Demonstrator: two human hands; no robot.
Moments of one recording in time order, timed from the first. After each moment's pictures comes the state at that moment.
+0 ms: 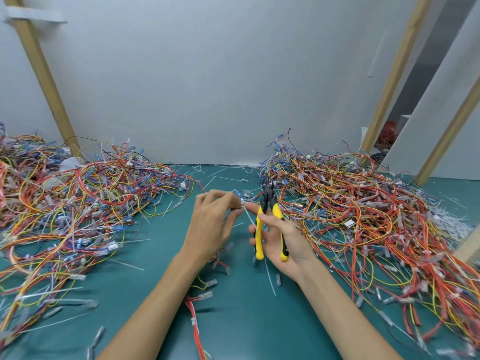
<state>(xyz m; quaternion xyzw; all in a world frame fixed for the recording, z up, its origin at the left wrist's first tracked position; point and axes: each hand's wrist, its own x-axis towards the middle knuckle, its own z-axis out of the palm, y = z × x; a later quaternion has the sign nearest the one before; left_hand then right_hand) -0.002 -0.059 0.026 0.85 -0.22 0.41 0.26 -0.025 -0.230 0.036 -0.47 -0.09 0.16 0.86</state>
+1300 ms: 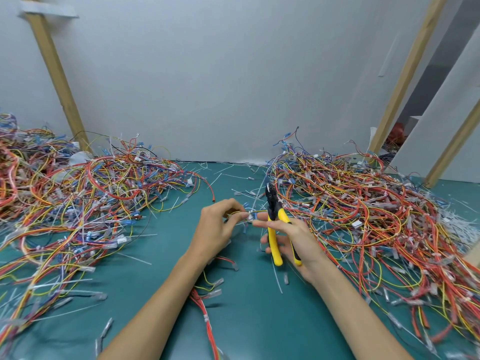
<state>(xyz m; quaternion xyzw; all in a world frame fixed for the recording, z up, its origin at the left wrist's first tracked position) -0.003 -0.056 0.015 0.82 -0.18 0.27 0.48 -0.029 -0.240 0.037 -0.66 -0.04 0.12 0.74</state>
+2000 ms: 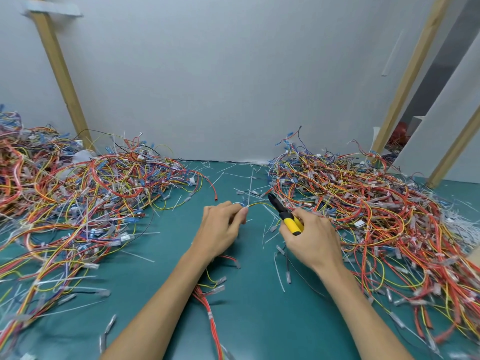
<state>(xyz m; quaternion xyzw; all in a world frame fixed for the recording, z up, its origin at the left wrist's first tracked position) 0.004 -0.053 0.003 0.89 -0.15 0.24 0.35 -0.022 -0.264 0.028 -0.94 -0.05 -0.24 0.22</state>
